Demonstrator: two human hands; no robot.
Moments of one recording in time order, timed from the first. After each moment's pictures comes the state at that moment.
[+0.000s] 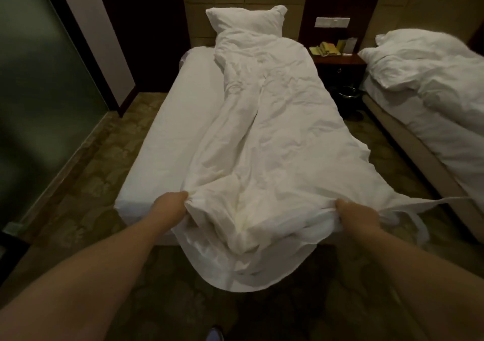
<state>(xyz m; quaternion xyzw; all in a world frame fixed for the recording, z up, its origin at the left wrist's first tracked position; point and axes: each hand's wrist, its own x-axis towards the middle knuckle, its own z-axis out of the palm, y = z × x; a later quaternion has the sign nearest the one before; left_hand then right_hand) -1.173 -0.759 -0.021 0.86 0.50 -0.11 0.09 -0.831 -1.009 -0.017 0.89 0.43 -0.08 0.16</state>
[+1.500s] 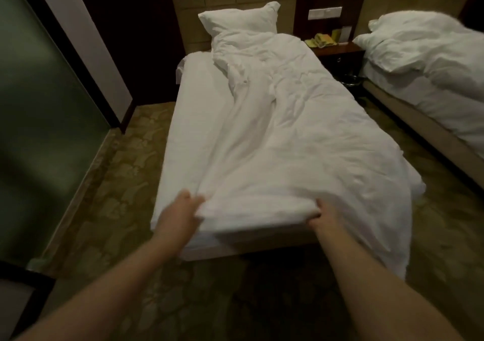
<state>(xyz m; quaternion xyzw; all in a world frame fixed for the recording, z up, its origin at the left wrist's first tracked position) -1.297 -0.693 0.026 0.91 0.40 0.02 0.09 -1.039 -0.850 -0.027 0.54 -0.20 -0.44 -0.70</state>
